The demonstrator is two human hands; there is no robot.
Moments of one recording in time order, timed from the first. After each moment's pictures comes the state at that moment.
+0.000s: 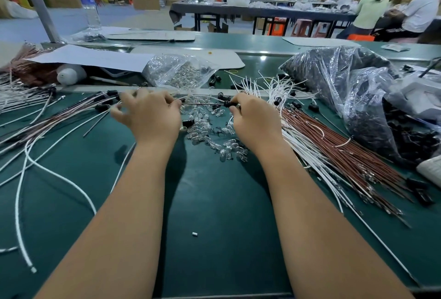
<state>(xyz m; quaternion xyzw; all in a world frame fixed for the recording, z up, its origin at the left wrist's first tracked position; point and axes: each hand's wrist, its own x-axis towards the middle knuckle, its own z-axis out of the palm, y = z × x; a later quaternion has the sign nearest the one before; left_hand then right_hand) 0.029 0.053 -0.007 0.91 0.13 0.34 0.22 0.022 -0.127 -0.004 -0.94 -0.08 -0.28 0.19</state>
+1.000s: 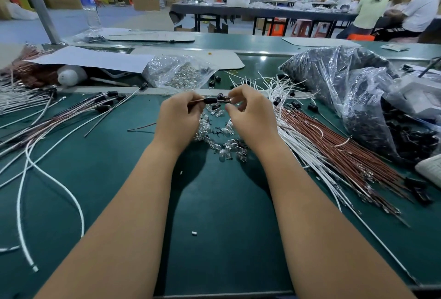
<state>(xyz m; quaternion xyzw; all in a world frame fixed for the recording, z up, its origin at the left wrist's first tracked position) 0.031 0.035 -0.011 0.86 -0.14 0.30 0.40 0.022 -0.123 -0.001 -0.87 -0.10 -0.28 0.39</state>
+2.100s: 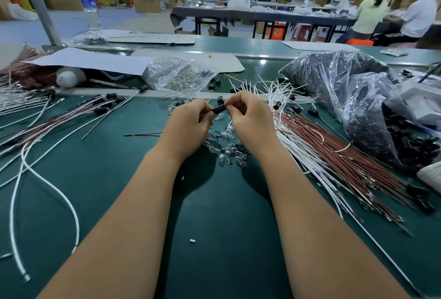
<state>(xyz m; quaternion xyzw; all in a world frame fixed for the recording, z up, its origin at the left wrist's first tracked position) 0.025 0.026 -0.011 0.87 -0.19 0.24 0.38 0.020 -0.121 -0.001 -0.84 -0.12 -0.25 0.47</state>
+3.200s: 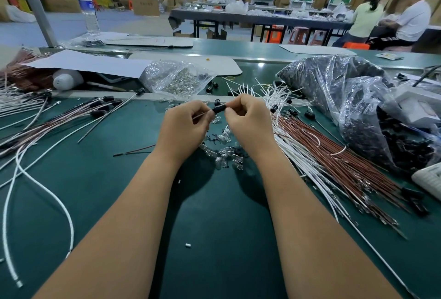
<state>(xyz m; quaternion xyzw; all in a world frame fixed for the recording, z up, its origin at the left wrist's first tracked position) 0.023 0.024 -0.013 0.84 -0.18 0.29 0.42 0.020 -0.121 0.001 -0.82 -0.08 -0.26 0.50</state>
